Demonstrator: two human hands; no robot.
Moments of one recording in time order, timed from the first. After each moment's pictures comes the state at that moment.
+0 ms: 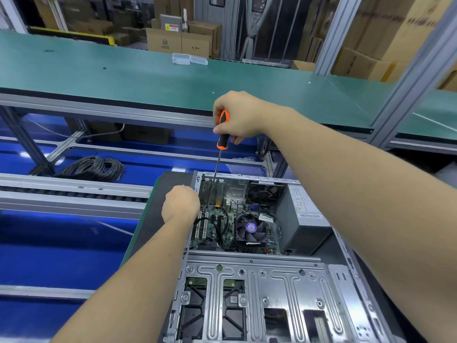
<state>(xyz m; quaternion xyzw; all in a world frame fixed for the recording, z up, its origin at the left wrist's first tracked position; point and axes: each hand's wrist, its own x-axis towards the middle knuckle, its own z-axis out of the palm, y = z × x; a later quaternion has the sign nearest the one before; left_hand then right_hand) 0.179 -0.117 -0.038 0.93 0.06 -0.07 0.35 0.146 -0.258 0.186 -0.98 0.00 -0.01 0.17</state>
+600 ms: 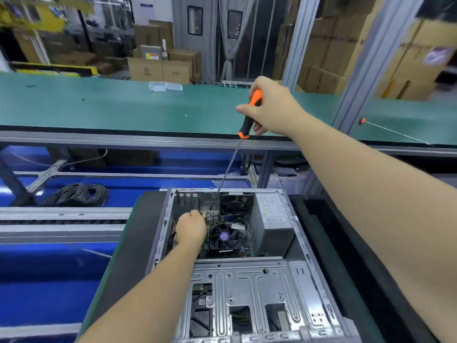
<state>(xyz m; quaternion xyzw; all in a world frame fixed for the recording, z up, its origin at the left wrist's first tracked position) 0.104 -0.172 -0.030 0.85 0.00 -0.12 0.52 0.046 -0.338 0.238 -0.92 0.12 -0.24 0.28</state>
